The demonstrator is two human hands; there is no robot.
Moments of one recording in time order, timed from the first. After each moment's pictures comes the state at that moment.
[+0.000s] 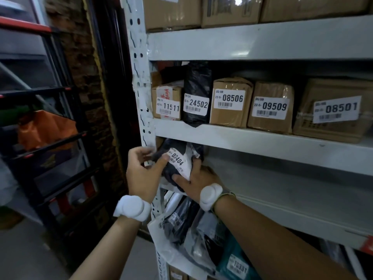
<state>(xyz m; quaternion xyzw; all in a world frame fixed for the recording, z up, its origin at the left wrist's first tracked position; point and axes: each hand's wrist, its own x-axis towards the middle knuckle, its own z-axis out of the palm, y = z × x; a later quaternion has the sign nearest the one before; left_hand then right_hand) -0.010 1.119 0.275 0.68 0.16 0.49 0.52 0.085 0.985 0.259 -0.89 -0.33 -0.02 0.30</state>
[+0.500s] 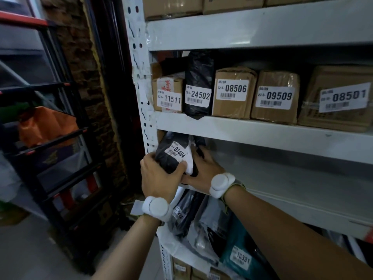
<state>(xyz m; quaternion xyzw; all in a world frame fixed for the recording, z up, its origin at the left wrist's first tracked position) 0.006 1.096 0.249 0.77 0.28 0.42 0.39 0.097 0.973 0.265 -0.87 -0.40 -0.03 0.29</state>
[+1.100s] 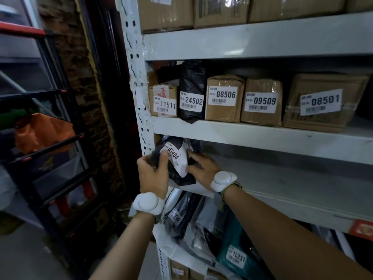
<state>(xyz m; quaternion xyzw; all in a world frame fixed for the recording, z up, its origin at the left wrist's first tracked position) 0.001 1.095 0.262 0.67 0.26 0.43 0.55 0.100 0.967 0.270 -0.83 -0.33 0.06 0.45</state>
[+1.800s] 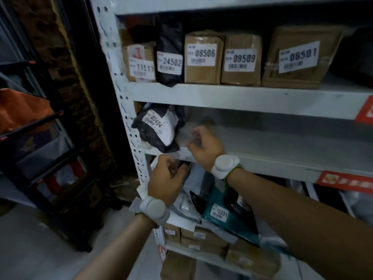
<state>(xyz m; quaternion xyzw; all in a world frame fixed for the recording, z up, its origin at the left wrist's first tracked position) -0.033 1.025 0.189 0.84 0.11 0.30 0.44 0.064 0.906 0.251 -0.83 -0.30 -0.09 0.46</state>
